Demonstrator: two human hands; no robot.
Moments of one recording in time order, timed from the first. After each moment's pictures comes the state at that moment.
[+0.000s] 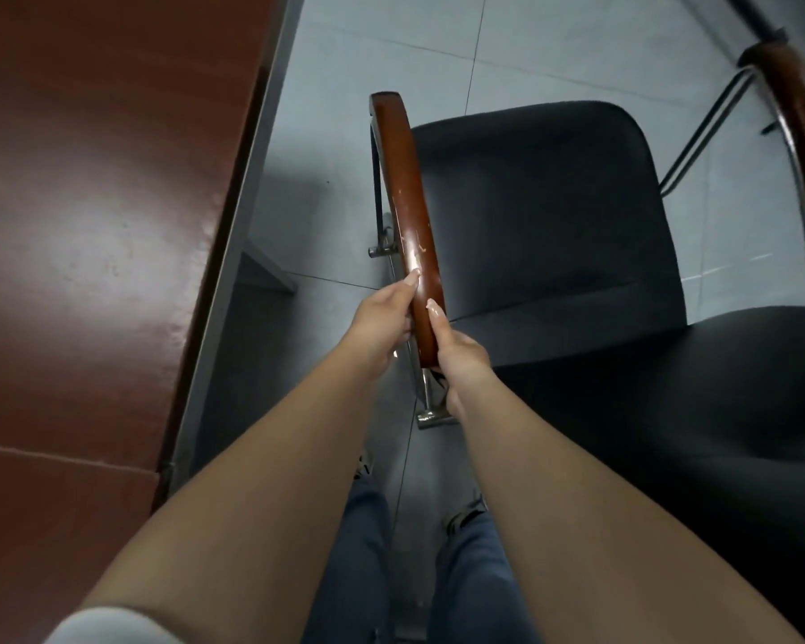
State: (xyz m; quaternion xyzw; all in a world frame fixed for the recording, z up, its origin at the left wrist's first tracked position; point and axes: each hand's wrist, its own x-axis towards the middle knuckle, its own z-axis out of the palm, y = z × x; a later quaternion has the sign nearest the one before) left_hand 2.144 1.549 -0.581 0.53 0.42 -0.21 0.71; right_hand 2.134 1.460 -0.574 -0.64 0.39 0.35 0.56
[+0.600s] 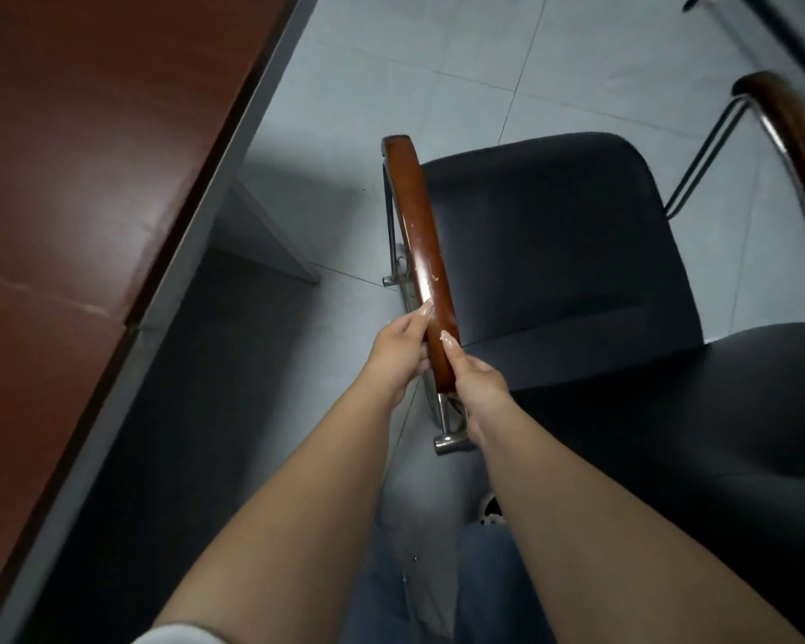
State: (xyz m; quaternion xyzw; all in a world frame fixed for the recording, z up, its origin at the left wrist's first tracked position) left_hand 2.085 1.438 -0.562 0.50 0.47 -0.13 0.72; right_hand 2.092 1.345 -0.547 -0.65 0.31 0.42 0.56
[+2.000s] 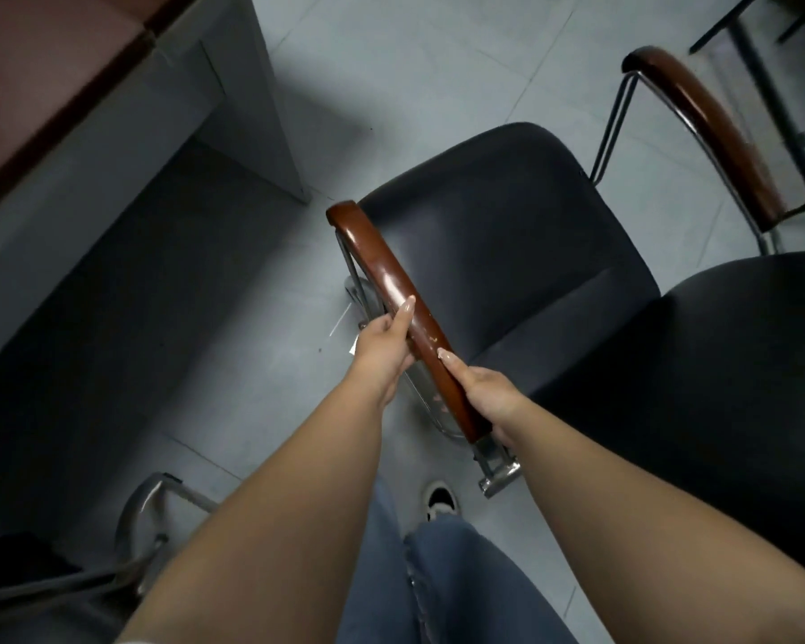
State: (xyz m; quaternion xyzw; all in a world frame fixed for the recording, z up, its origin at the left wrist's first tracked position) left_hand 1.927 1.321 -0.592 0.38 0.51 -0.02 0.77; right_hand 1.969 1.199 -0.573 -0.77 0.10 0.51 0.37
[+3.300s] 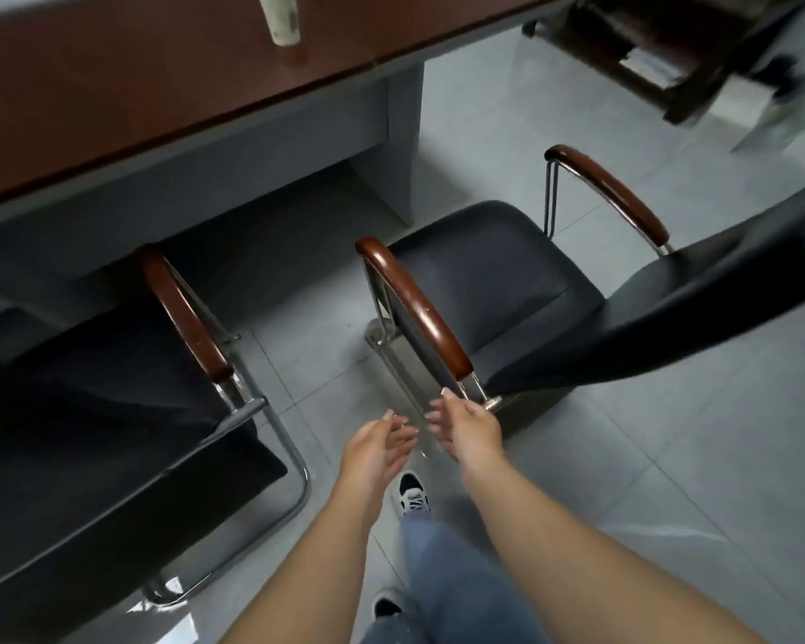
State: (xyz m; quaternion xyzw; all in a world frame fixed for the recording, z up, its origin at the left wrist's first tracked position) left_hand 1.663 0.966 -0.488 0.24 0.59 0.18 0.74; right_hand 1.767 0.931 -0.486 -0.74 0.00 0.48 0.47
